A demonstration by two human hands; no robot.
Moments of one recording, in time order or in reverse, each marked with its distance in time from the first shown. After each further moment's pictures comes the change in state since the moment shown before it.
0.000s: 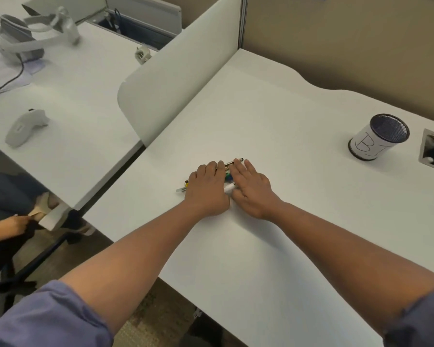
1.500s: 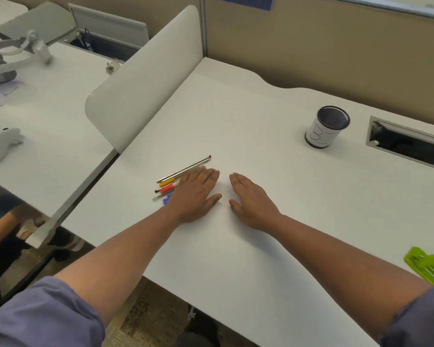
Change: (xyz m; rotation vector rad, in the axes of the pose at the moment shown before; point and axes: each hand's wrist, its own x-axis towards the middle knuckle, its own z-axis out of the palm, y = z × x) left_hand -0.026 0.027 0.003 0.060 0.139 0.374; right_hand -0.088 0.031 -0.011 -0.021 0.143 0.029
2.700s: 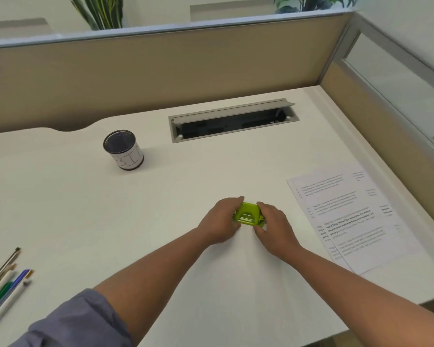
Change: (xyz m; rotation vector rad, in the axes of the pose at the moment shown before) left_hand 0.127 0.441 0.059 -0.509 -0.442 0.474; right_hand -0.359 0.226 -0.066 0.293 0.450 0.945
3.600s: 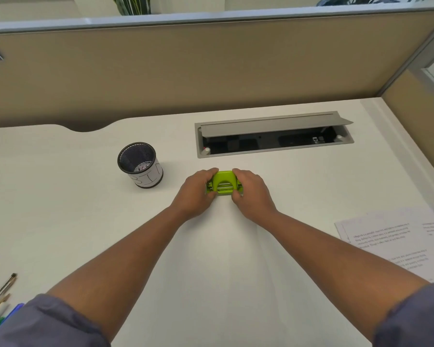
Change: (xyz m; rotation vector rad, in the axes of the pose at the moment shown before) left_hand 0.087 -0.116 -0.135 -0.031 0.276 -0.137; right_hand 0.208 -0.118 0.036 0.008 0.067 -0.295
